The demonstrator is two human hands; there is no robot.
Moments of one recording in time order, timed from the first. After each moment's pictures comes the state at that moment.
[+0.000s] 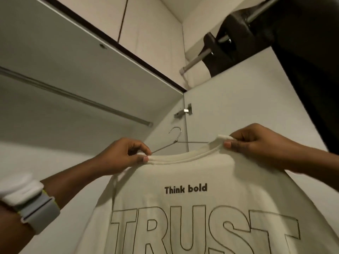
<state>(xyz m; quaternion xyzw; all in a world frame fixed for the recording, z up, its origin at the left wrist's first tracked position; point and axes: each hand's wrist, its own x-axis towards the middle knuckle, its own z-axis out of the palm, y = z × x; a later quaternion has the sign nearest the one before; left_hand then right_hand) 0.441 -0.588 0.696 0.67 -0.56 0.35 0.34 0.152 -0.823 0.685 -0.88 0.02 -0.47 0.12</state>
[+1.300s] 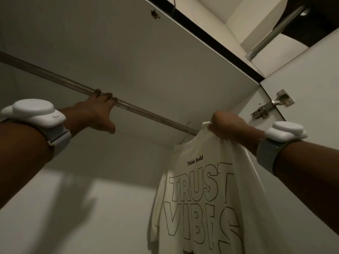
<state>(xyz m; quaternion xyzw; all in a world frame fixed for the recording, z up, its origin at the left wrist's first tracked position) 0.674 -0.432 0.897 0.81 -0.08 0.59 0.01 0.568 -0.801 0.892 -0.78 0.11 -0.61 -0.07</state>
